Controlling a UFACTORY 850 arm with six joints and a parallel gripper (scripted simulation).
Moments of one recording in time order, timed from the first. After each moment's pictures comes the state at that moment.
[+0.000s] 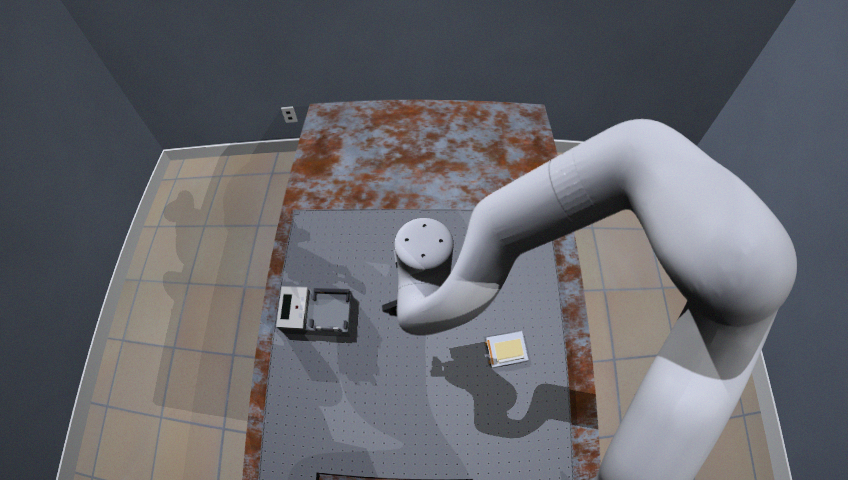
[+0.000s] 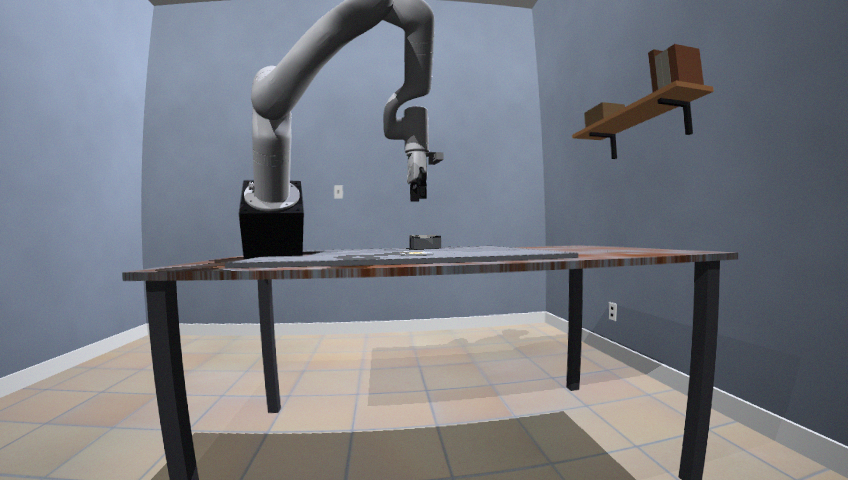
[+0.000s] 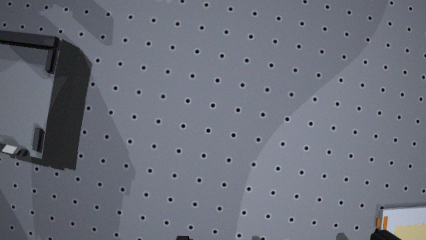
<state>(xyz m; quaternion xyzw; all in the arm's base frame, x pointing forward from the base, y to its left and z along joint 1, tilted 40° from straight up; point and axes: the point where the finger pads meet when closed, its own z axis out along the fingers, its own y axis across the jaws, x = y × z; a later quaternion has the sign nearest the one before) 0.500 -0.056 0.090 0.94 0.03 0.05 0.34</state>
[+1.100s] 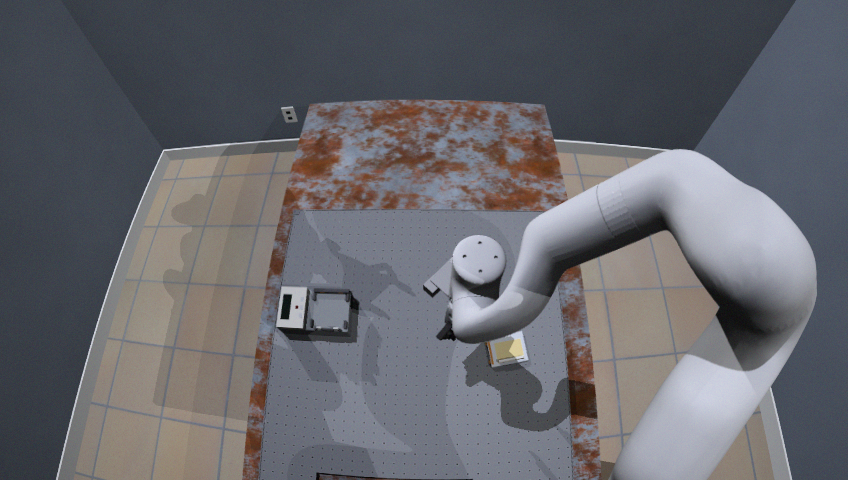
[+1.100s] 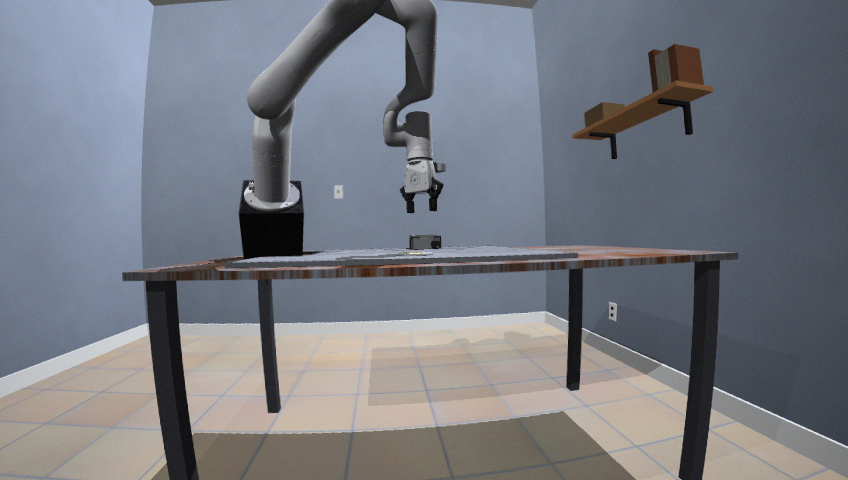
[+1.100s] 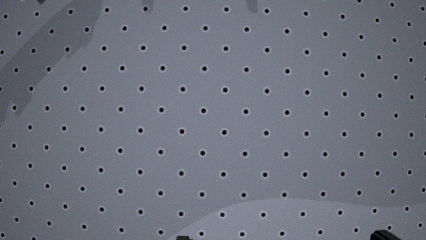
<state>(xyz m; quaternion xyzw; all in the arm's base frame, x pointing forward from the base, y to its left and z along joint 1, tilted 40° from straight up) 0.493 -0.152 0.105 0.89 0.31 -0.05 0.34</state>
